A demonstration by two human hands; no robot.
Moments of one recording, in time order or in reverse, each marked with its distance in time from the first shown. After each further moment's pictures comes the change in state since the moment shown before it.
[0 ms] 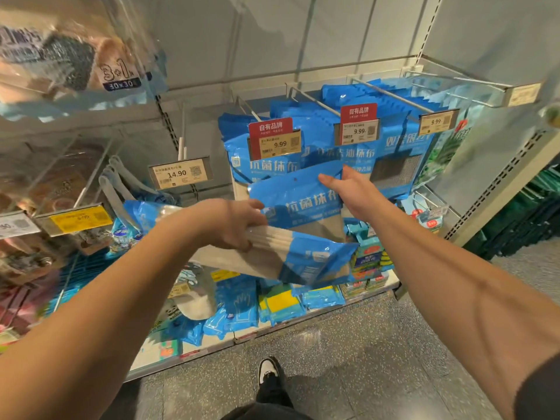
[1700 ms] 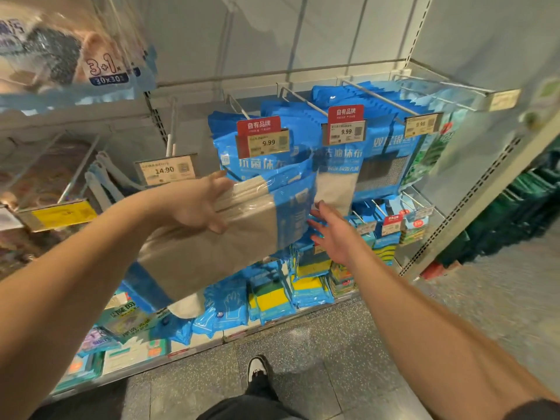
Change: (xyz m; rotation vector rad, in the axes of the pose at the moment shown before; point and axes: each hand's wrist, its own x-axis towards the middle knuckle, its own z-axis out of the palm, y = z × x) left_hand -0.017 -0.026 -0.017 -0.191 0.154 -0.173; right_hand -0.034 0.077 0.012 0.434 0.094 0.251
